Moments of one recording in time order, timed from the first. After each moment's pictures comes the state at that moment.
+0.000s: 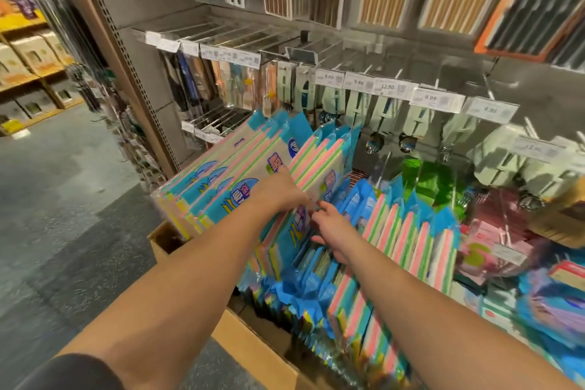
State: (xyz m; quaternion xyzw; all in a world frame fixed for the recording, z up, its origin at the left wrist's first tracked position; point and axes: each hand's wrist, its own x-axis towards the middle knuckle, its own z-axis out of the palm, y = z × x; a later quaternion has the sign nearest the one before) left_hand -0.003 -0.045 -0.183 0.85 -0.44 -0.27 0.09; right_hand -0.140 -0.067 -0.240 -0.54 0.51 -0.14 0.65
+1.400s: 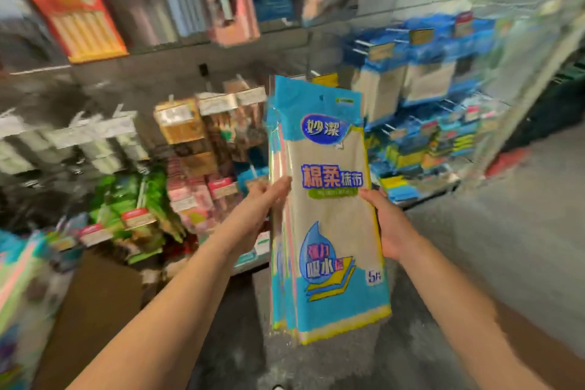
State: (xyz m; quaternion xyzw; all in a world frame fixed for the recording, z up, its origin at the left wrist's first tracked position) left_hand -0.752 -0.008 -0.167 0.47 -0.53 -0.65 0.28; right_hand -0.981 0.056 -0.219 -0.19 0.52 -0.59 0.58
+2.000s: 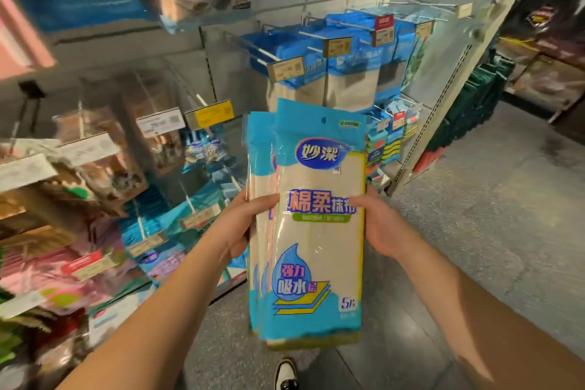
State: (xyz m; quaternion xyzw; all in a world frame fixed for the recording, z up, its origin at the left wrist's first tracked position) left_hand -1.005 -0.192 -0.222 0.35 -0.46 -0.78 0.21; right_hand -1.228 -0.066 -0.221 -0.19 0.56 -0.61 0.53
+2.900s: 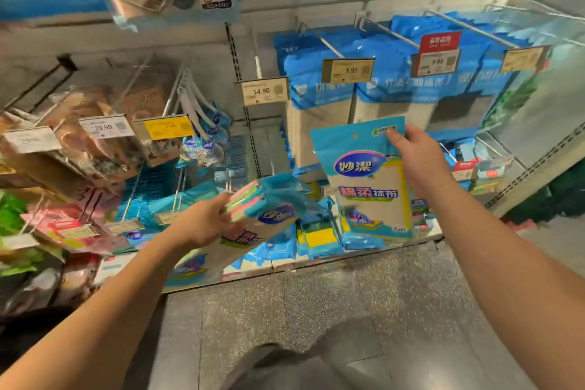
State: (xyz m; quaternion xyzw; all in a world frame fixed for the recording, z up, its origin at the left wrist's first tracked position) left_hand -1.144 -0.262 -0.237 0.61 -0.73 -0.29 0.05; right_hand -1.521 -0.267 -0.179 -0.46 0.67 -0.48 0.33
